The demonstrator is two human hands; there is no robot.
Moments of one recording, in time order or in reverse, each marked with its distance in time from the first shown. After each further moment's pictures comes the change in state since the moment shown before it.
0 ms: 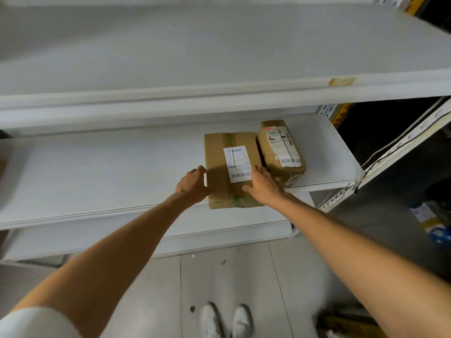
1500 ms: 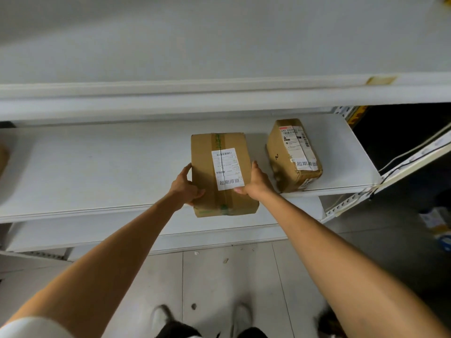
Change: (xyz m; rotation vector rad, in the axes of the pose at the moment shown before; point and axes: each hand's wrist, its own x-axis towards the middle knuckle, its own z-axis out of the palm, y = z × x) left_hand 0.020 -0.051 -0.004 -0.740 -0.079 -0.392; right_hand 0.038 -0.031 0.026 0.402 -0.064 0.187
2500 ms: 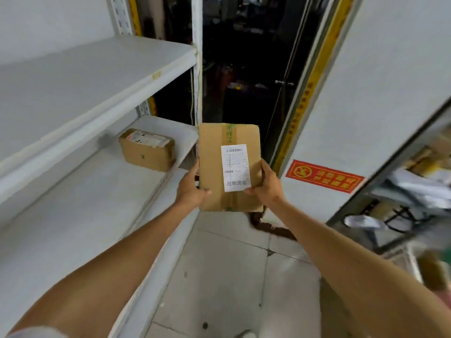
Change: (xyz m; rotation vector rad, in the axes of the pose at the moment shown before) left_hand -0.190 -0.012 0.036 0.516 -0.849 0.959; right_hand -0.352 0.044 0.078 0.550 1.074 0.485
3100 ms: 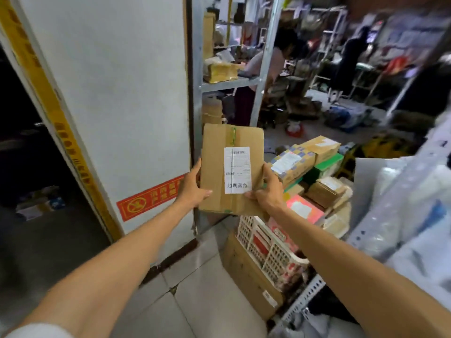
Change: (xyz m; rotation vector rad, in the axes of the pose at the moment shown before) left_hand -0.004 0.247 0.368 0.008 -0.850 0.510; right_hand -0.112 0.199 -0.308 0.134 0.953 0.406
